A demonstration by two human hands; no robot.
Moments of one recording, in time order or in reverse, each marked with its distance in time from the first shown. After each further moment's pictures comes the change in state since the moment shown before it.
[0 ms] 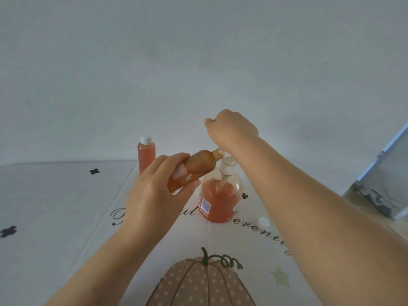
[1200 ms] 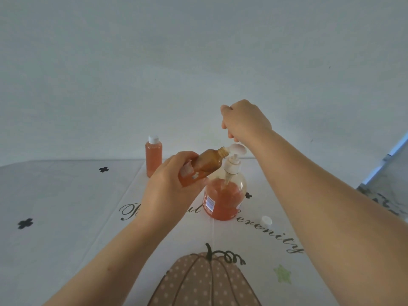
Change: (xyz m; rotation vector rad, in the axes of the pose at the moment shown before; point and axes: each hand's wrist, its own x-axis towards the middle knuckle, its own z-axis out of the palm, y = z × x) left_hand 0.008 0.008 0.001 -0.130 -0.138 -0.213; right_hand 0.006 0.008 -0.016 0.214 0.068 0.017
